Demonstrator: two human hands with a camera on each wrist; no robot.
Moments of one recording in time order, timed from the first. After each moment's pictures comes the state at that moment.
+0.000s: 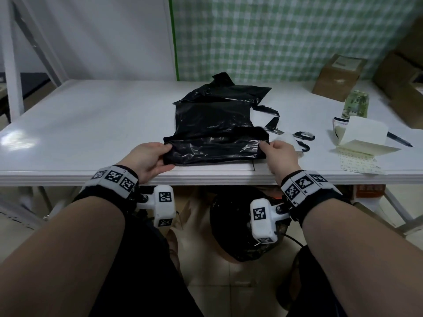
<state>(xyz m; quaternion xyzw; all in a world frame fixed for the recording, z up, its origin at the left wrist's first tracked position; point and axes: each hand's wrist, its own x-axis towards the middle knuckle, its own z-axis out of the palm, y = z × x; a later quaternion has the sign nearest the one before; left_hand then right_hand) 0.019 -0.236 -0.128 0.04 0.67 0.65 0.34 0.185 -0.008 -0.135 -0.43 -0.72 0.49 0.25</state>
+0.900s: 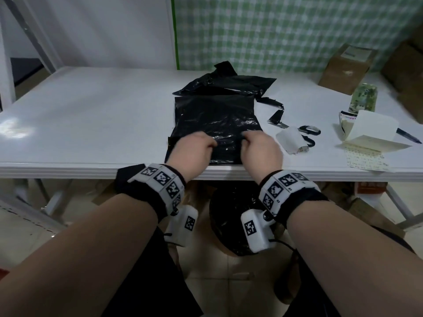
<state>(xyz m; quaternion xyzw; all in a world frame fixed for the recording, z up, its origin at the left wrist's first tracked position) 0.061 -0.176 -0.140 0.46 0.86 0.23 -0.03 0.167 -0.049 -0.134 -0.32 -0.91 0.16 0.22</state>
